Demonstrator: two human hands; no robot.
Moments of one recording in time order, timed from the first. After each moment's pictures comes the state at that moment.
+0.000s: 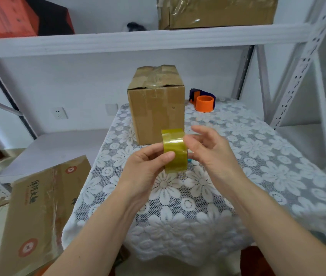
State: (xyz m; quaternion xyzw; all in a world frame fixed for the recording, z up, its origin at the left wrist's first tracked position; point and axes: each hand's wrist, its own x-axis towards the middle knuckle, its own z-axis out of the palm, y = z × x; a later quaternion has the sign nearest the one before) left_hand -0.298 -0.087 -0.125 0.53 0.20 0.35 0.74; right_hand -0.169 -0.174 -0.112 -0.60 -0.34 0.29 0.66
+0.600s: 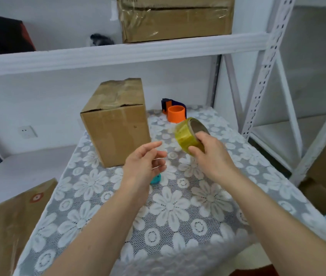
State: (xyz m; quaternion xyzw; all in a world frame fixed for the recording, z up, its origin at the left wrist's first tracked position) left_hand -0.198 -0.089 -0.106 0.52 0.32 0.35 0.71; right_hand -0.057 -0.179 -0.112 -0.80 -0.44 0.02 0.41
